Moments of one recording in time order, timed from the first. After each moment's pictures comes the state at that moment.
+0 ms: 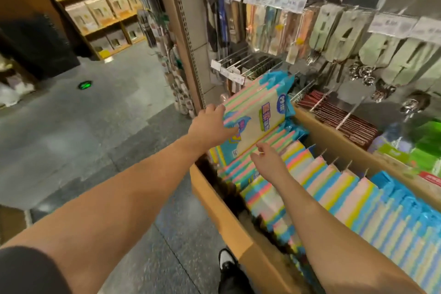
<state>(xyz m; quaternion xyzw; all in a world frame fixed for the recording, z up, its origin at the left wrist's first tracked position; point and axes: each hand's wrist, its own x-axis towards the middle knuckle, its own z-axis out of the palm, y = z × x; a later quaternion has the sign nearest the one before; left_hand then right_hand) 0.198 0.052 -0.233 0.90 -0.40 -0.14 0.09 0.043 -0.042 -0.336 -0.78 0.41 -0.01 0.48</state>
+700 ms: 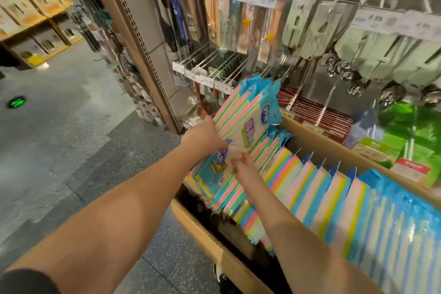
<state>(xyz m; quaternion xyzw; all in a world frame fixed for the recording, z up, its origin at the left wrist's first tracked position) 0.258 -0.032 -0.275 0.88 -0.41 -0.25 0.04 0.113 -0.057 -0.392 -0.50 0.52 -0.10 0.68</state>
